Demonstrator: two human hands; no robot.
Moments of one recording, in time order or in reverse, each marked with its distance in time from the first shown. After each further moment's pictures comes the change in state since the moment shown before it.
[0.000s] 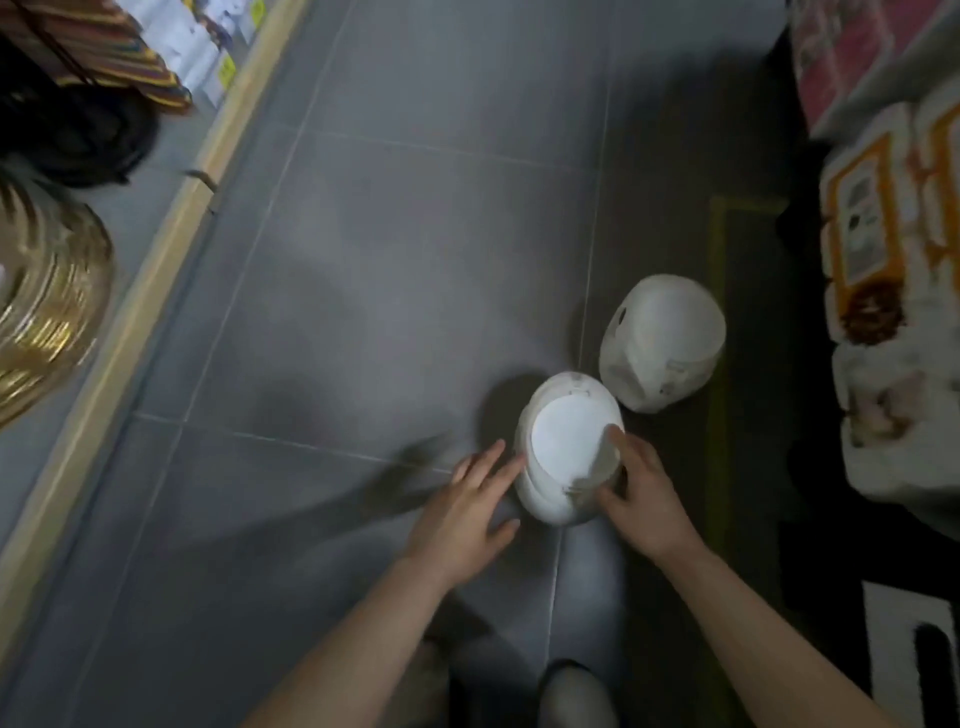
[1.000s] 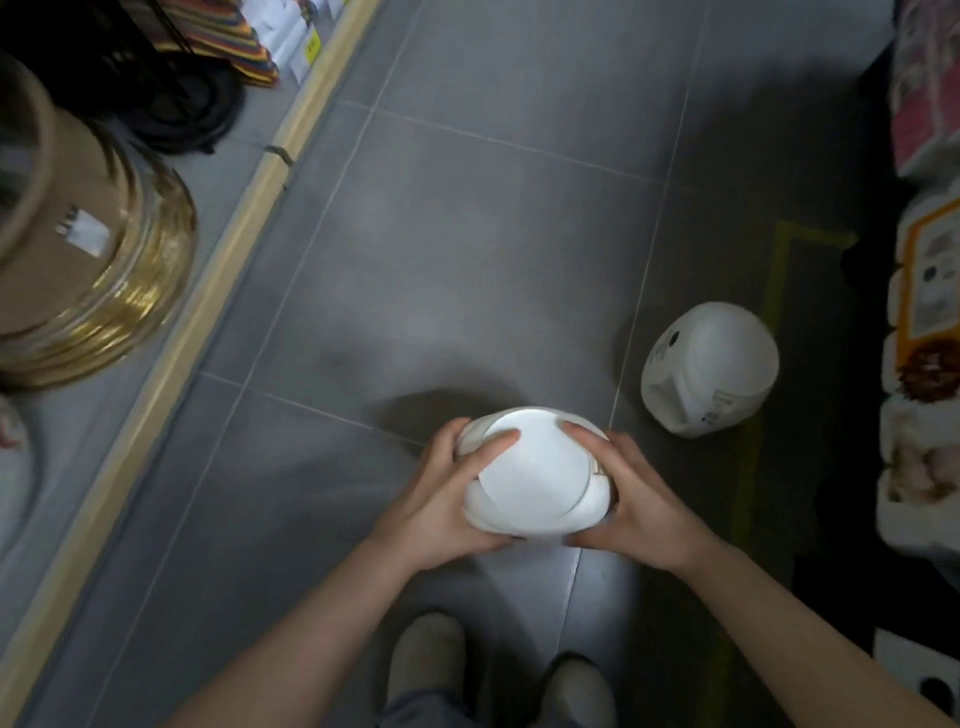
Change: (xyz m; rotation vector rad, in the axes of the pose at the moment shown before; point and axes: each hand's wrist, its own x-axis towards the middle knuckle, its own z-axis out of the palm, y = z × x) left_hand -0.042 -0.029 -0.063 -0.395 0.198 -0.037; right_hand -0.006 -0.063 -0.011 0.008 -0.300 -0.450
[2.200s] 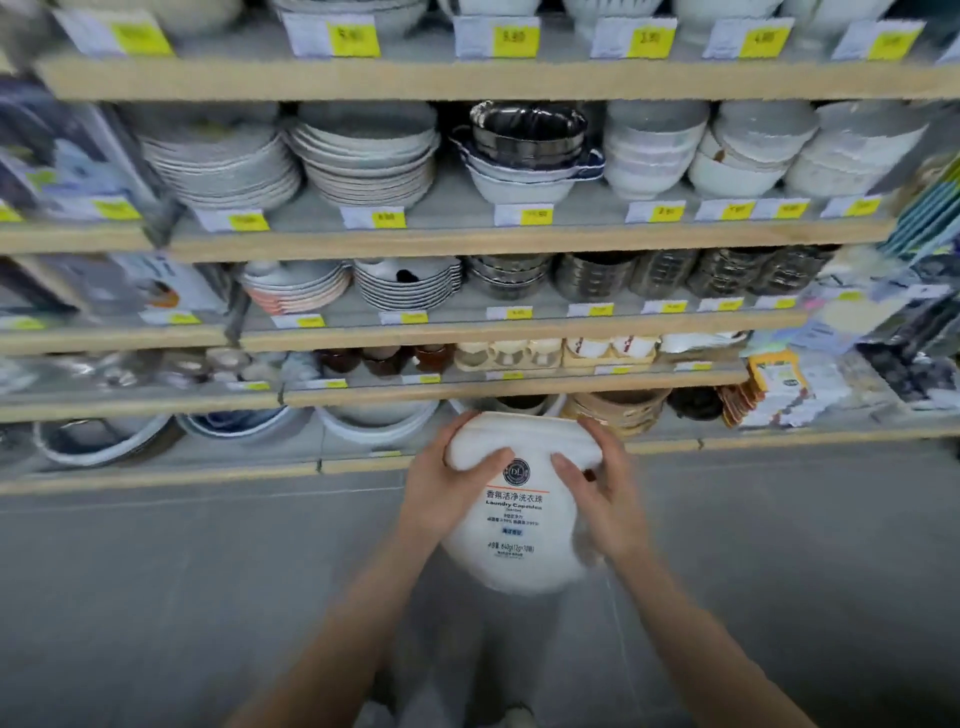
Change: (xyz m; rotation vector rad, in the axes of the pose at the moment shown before) left_hand -0.511 0.419 -0.270 -0.658 1.536 -0.729; right_hand -0.258 -0.620 0.072 0.051 -0.416 -0.570
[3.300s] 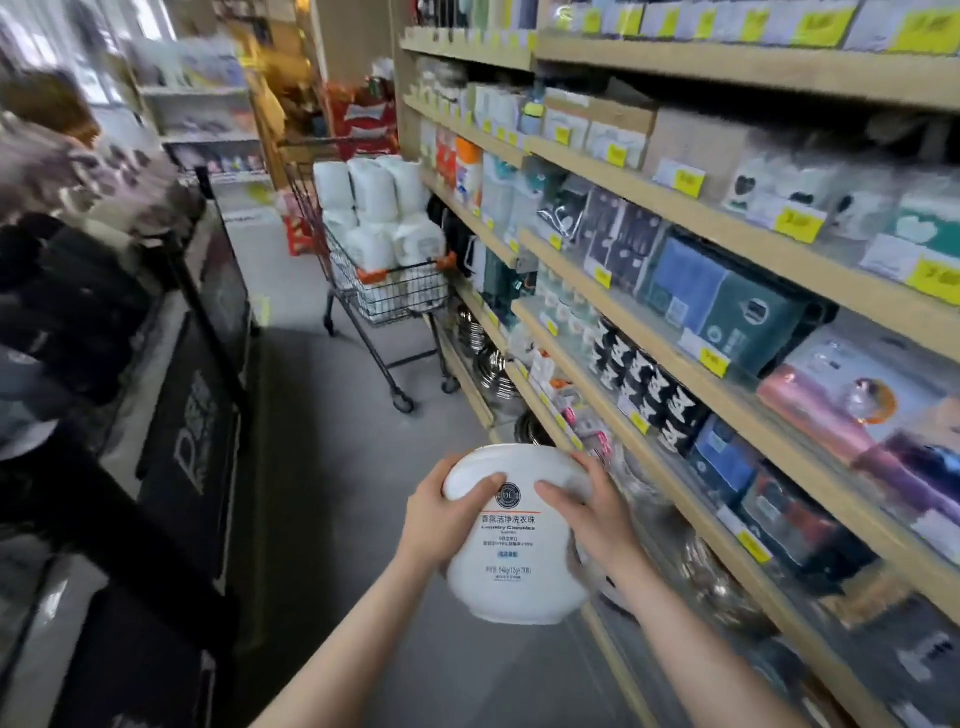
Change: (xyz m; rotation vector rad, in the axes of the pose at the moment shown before) left_hand -0.048 -0.197 -0.766 -0.228 1.228 -0.279; right_hand -0.057 -0.302 0.871 -0.082 -1.294 -0.356
